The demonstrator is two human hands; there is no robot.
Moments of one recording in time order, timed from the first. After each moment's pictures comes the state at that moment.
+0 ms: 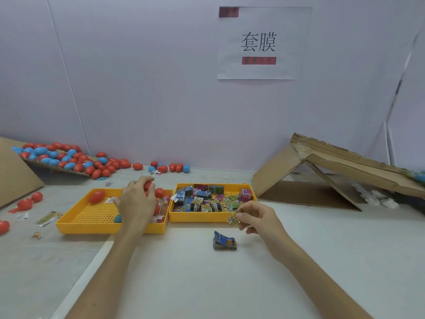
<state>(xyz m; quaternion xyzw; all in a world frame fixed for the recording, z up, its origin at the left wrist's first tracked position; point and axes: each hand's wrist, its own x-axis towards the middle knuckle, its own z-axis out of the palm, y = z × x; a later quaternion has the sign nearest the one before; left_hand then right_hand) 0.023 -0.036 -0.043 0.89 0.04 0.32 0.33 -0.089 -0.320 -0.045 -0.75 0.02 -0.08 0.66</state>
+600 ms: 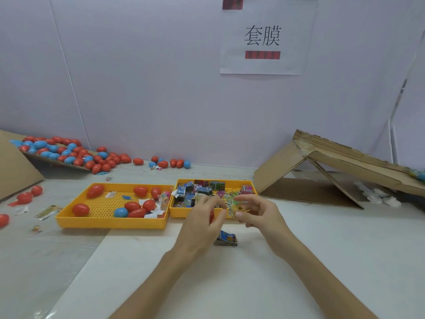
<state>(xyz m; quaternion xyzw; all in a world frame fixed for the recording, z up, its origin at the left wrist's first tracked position) -0.058 -0.136 -0.059 0.84 -0.28 0.15 0.44 -0.093 -0.319 -0.042 -0.73 -0.03 -0.09 0.67</state>
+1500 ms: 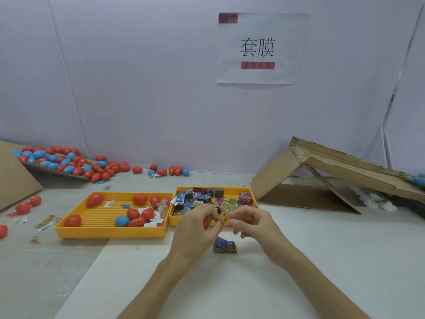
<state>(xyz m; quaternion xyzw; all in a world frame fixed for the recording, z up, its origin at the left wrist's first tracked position) -0.059 -0.127 -0.053 0.84 -0.28 0.23 0.40 -0.096 -0.315 -0.044 -0.74 -0.07 -0.07 0.67</state>
